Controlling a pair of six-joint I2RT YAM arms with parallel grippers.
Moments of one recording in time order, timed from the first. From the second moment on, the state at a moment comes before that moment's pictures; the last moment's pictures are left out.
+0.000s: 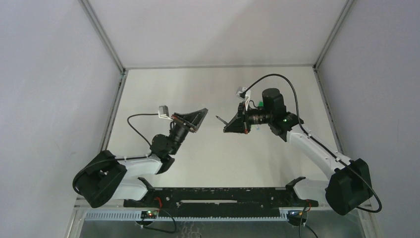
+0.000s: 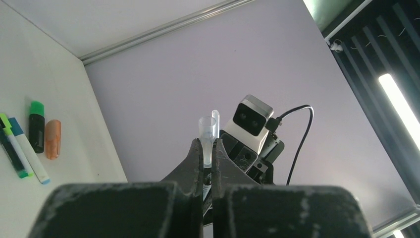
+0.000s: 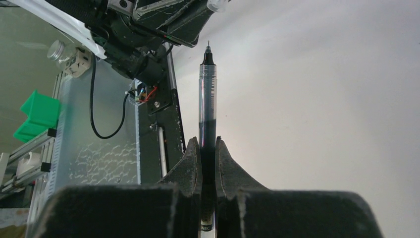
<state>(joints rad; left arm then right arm) -0.72 1.29 0.30 1.38 -0.11 -1.34 0.47 1.23 0.91 -0.12 -0.97 0.14</state>
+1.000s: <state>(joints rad) -0.74 0.92 0.43 0.55 0.11 -0.40 0.40 1.12 0.96 -0.35 -0.99 -0.26</state>
